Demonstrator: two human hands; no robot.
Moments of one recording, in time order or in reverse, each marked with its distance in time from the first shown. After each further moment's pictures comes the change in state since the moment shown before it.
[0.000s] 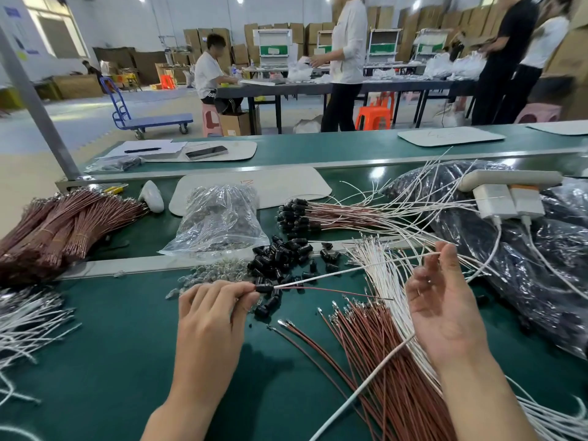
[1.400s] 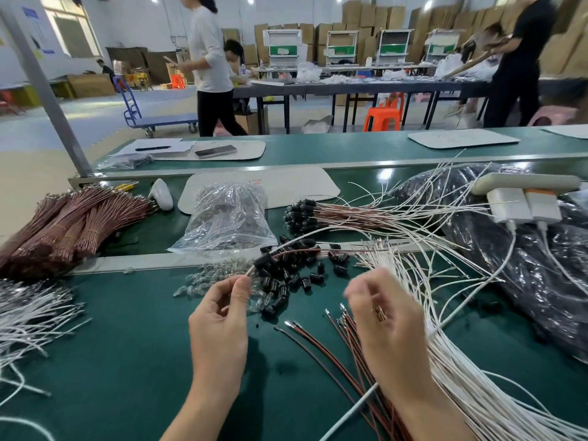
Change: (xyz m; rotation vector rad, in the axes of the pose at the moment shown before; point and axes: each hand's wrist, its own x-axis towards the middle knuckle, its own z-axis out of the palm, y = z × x) left_hand 0.003 0.022 0.003 -0.809 0.120 -0.791; right_hand -0.039 0.054 0.030 -0.977 -0.453 -0.679
